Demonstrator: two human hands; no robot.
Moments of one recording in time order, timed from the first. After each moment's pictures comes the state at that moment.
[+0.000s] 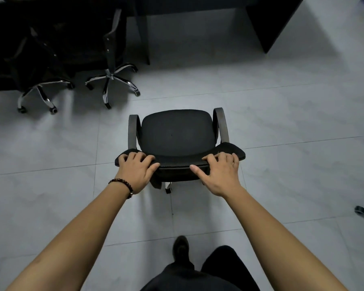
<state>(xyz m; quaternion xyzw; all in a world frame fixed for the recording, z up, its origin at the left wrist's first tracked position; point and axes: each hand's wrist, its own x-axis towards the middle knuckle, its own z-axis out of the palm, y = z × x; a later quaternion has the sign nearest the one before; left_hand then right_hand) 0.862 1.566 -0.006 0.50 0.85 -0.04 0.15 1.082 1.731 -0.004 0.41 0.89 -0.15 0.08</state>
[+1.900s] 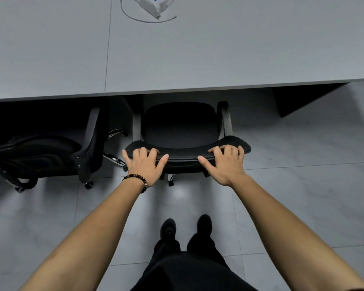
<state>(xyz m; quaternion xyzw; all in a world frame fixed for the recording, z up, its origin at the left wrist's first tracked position) 0.387 2.213 -0.009 0.37 0.91 0.01 0.20 0.575 2.386 0.002 0.40 0.89 -0.18 0.13</state>
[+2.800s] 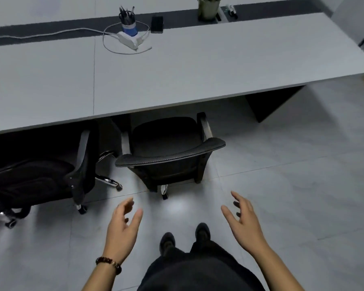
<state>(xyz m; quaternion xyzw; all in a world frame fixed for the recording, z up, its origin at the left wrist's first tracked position) 0.492 2.084 0.068 0.19 0.84 0.41 0.30 0.746 2.268 0.054 0.54 0.70 -0.47 -0.07</state>
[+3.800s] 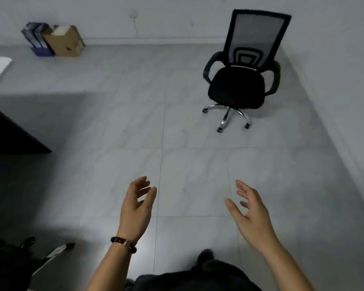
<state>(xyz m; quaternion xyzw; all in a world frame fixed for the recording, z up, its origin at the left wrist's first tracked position) 1.077 2.106 0.112 0.67 0.48 0.23 0.52 1.257 1.899 0.084 0.83 0.23 -0.25 -0.44</state>
